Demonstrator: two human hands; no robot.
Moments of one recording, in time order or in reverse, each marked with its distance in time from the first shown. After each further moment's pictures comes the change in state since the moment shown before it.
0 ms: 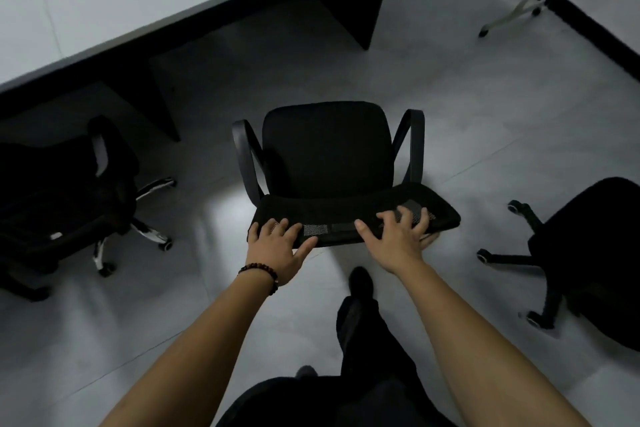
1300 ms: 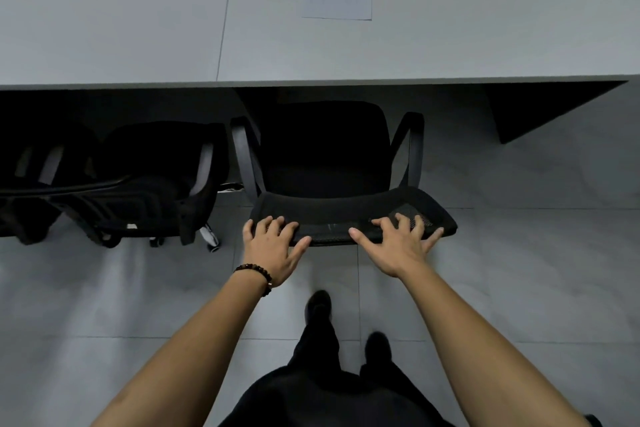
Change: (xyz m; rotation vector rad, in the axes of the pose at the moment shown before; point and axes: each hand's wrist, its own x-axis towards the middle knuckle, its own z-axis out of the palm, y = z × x) left_hand 0.200 -0.250 -0.159 -0.203 0.133 -0.434; right_hand 0.253 -0.388 -0.046 -0.442 -0.222 -0.442
